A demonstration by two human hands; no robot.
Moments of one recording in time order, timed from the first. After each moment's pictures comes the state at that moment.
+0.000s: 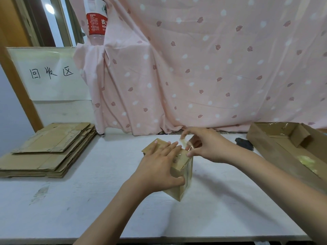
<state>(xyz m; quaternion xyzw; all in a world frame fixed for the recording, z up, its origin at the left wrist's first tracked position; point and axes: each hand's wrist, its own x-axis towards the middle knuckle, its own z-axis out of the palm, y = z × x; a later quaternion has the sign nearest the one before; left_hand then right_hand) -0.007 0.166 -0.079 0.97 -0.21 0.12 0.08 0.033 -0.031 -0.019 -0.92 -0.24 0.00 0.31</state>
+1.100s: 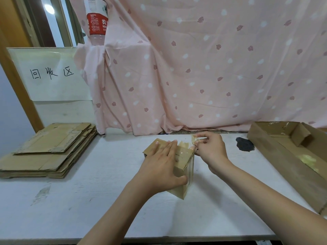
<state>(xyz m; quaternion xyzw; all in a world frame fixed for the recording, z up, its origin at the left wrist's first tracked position) -0.009 0.161 -0.082 0.97 -0.20 0.12 0.07 0.047 -0.009 -0.068 -0.77 0.05 -0.11 0.62</state>
